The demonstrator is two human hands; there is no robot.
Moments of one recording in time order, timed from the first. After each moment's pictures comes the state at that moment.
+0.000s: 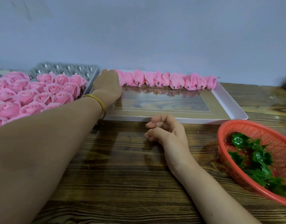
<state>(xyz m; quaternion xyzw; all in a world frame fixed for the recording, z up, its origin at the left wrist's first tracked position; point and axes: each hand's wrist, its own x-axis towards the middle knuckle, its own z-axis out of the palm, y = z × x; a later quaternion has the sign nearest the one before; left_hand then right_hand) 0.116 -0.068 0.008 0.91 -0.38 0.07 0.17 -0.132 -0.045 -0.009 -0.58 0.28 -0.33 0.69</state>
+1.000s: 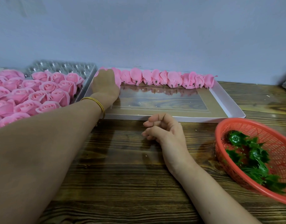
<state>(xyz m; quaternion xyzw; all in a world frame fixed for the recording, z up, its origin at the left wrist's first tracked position) 0.103 -0.063 0.006 0.89 -0.37 0.09 0.23 -0.133 -0.044 -0.006 -0.58 0.29 -0.32 0.69</state>
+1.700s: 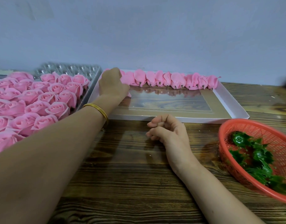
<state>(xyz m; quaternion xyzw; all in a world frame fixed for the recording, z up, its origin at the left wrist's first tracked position) 0.089 -0.055 0.009 0.86 -0.33 0.06 0.38 -0.135 -0.043 -0.005 -0.60 0.29 -0.32 0.68</state>
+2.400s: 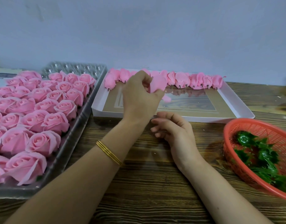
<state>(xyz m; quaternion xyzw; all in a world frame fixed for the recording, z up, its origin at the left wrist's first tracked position) -0.016 -0.021 0.031 0.73 -0.36 0.02 0.58 -0.128 -0.047 -0.014 -0.53 0.29 -0.34 0.72</state>
